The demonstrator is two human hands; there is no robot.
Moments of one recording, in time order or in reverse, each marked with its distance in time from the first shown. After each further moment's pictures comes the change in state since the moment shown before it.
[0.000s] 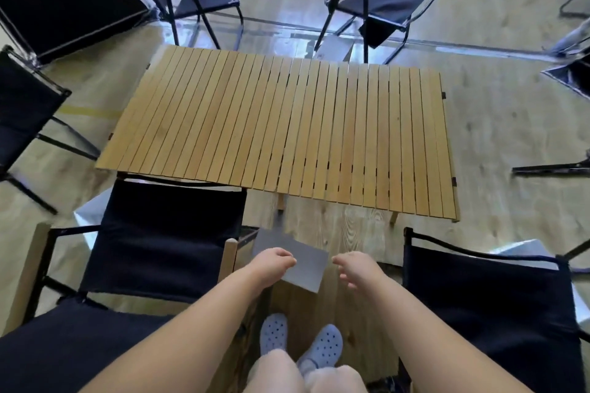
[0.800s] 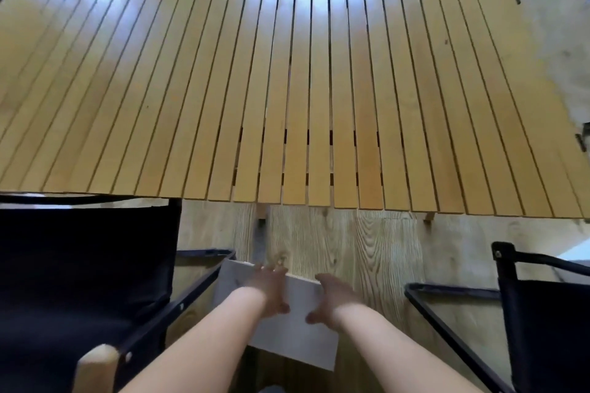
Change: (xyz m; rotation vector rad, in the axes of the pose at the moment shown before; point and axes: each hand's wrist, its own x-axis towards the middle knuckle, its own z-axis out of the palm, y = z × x) left_hand 0.358 -0.100 0.065 0.951 -0.178 0.063; right_hand 0.344 0.071 0.097 -0.576 -0.108 -0.108
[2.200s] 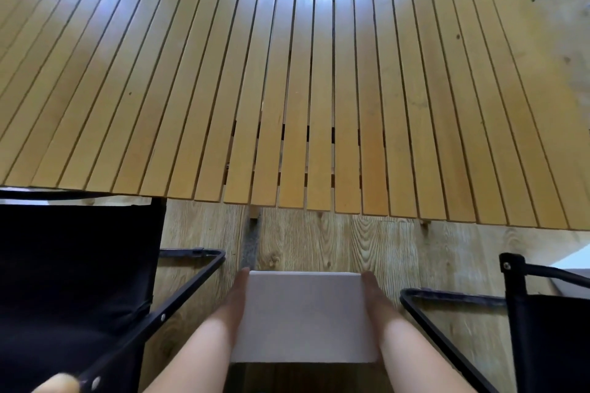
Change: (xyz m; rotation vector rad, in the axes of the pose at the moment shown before) left_hand 0.033 -0.037 0.045 -1.477 0.132 -0.393; right_hand 0.033 0.063 -0.018 0.962 0.191 0.512
